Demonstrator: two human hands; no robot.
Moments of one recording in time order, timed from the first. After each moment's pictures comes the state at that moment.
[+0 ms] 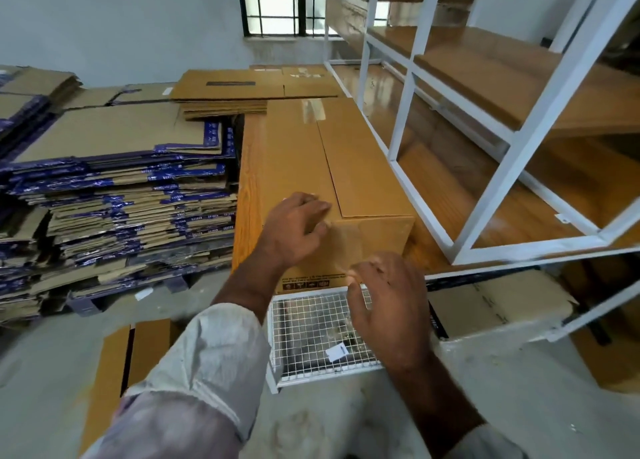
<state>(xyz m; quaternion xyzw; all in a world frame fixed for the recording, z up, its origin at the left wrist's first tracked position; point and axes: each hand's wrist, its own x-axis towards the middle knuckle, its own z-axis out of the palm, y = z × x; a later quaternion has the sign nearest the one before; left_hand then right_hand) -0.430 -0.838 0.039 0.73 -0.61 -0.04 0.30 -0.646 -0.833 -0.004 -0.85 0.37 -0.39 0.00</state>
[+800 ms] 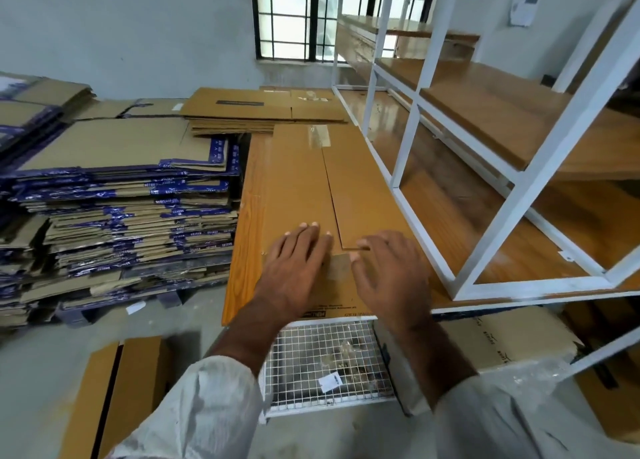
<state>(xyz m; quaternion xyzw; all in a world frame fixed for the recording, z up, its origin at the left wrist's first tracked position) -0.441 -0.833 0.016 0.74 -0.66 0.09 0.10 -0.617 -0.923 0.025 -0.85 0.34 -0.40 0.02</state>
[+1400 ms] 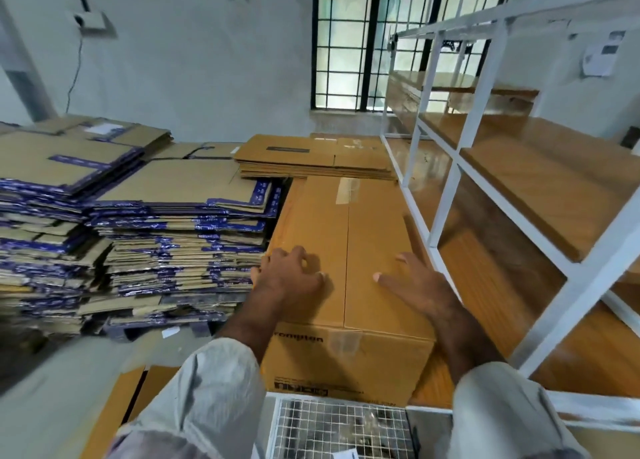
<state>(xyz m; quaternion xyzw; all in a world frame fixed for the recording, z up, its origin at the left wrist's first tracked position) -0.400 -0.909 0.085 0.89 -0.37 -0.14 0.23 -0.584 -1.083 0.069 -0.83 0.47 -0.08 0.30</state>
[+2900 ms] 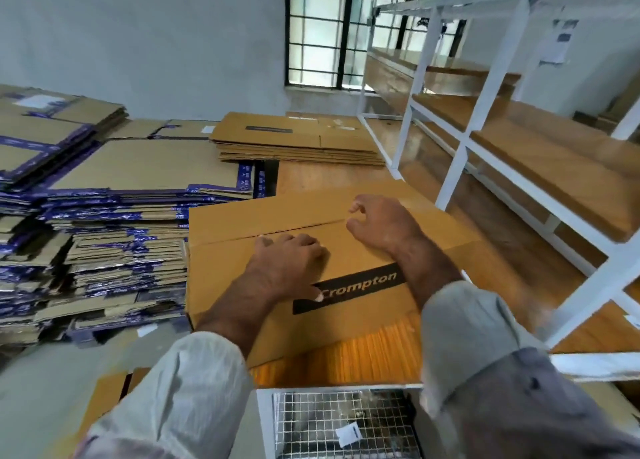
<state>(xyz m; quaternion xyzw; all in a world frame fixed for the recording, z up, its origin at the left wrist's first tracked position) -0.313 -0.869 0.091 0.79 -0.61 -0.03 -0.02 -0.441 -1.017 0.138 -0.90 0.39 -0.14 0.13</state>
